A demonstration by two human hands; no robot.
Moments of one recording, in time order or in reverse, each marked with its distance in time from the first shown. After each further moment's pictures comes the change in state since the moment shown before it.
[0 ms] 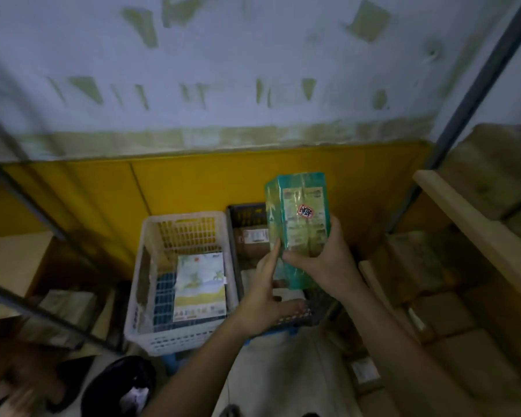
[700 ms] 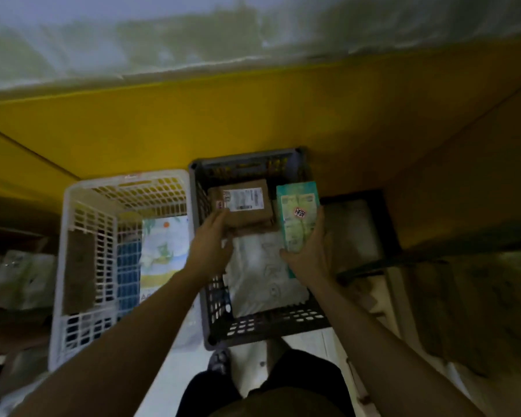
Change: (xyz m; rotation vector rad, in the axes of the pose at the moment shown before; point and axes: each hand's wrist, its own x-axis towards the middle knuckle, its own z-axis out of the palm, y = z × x) left_hand 0.271 -0.231 -0.063 0.558 0.123 -0.496; right_hand 0.254 0.280 0.048 -0.342 -0.023 0.436
